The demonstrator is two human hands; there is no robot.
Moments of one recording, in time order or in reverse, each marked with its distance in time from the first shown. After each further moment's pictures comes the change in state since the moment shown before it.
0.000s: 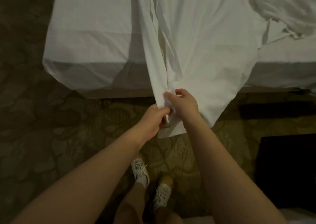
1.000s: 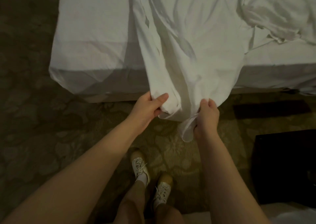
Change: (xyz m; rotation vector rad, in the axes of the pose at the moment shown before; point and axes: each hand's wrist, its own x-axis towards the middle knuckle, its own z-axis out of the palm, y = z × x) left_hand -0.040 0.047 0.008 -0.157 -0.031 0.180; right_hand -0.049 0.011 -0.053 0.672 0.327 0.125
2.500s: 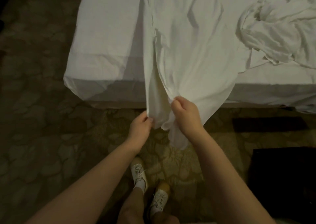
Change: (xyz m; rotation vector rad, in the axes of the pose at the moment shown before) left_hand -0.039 0.007 -0.009 0.493 0.264 0.025; right_hand -0.063 -0.068 0.025 -0.613 -0.504 -0.501
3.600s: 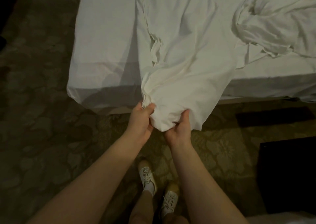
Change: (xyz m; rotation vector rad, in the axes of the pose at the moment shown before) left_hand 0.004 0.047 0.001 -0.651 0.017 -0.032; right_hand 0.011 0.041 0.060 1.768 0.191 0.569
